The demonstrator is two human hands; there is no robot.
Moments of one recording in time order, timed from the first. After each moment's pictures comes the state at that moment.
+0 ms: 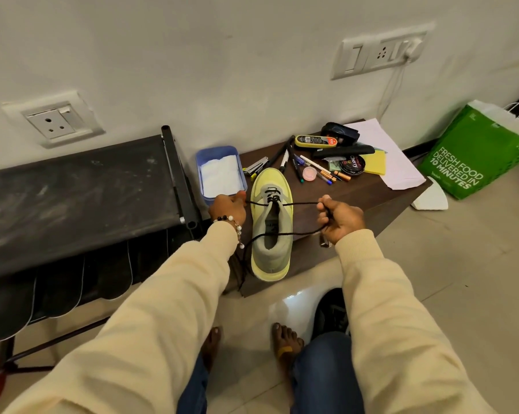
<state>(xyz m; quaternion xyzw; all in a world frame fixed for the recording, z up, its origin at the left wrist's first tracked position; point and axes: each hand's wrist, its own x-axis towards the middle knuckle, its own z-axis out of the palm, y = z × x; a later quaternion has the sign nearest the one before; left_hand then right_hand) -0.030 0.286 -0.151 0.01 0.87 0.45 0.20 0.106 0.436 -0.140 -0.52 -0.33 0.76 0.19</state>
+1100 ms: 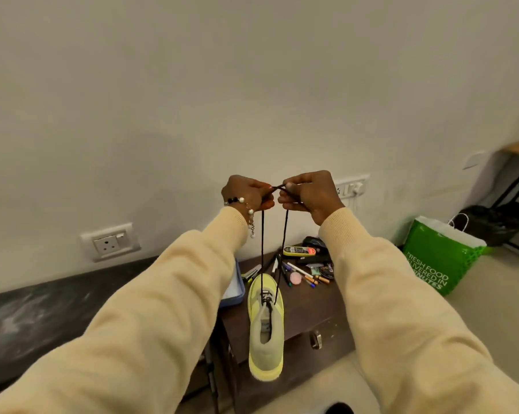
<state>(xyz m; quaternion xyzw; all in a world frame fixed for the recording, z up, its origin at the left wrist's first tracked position) -0.017 0.305 0.138 0.17 0.70 0.67 0.16 0.072 0.405 0.147 -0.27 -0.67 0.62 0.29</state>
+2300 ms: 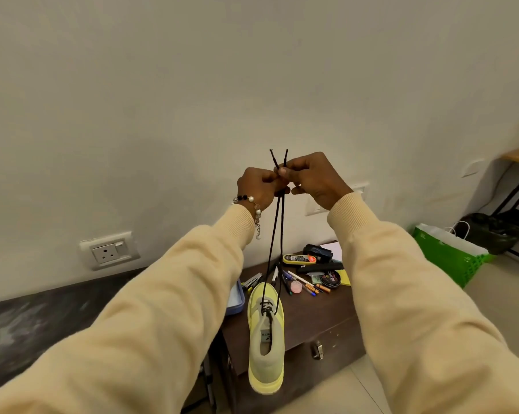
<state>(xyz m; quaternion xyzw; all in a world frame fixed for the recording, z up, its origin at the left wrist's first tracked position) -0.022 0.323 0.151 0.32 0.72 0.61 0.06 0.059 0.424 0.182 -0.15 -0.81 0.50 0.28</state>
